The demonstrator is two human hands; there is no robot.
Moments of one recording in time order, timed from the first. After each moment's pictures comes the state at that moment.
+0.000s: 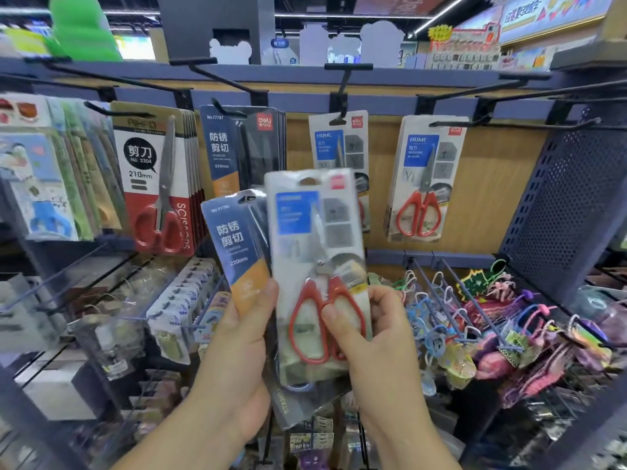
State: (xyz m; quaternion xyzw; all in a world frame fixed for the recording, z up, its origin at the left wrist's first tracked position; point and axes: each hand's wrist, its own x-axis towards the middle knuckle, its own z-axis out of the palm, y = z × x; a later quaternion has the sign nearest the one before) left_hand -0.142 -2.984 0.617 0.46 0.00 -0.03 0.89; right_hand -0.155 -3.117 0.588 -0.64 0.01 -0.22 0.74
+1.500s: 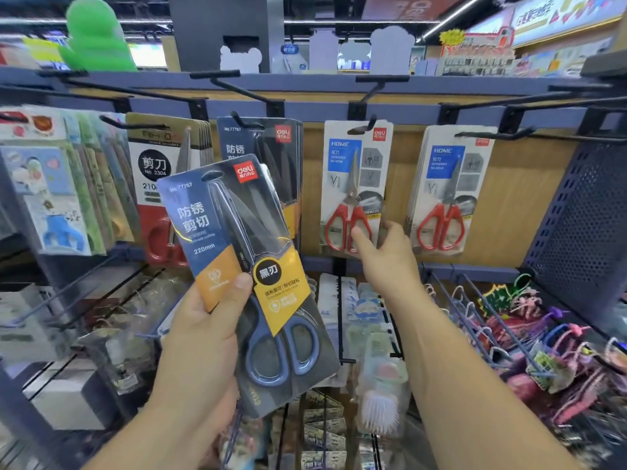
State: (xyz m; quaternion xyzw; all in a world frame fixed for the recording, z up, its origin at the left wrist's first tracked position) left_hand -0.114 -2.943 0.633 0.54 -0.04 0.10 0.83; right_hand -0.009 -3.160 0.637 -0.84 0.13 -0.21 0.49
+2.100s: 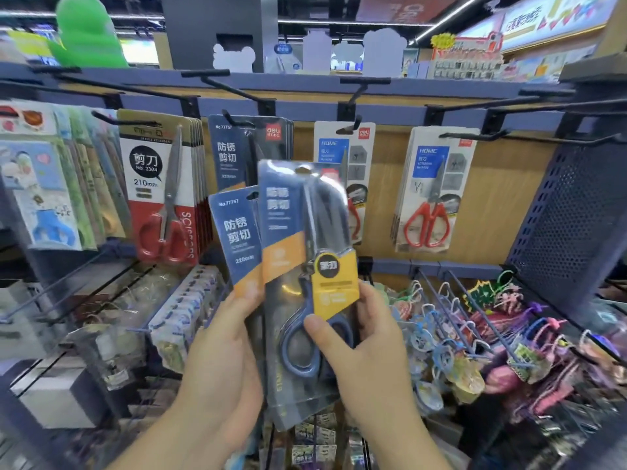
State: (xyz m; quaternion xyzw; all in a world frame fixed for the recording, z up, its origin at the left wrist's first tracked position) left_hand -0.111 -2.966 0.621 0.43 0.04 -0.05 0.90; right_hand -0.145 -3.106 0.602 -0.72 -0.04 -0.19 0.67
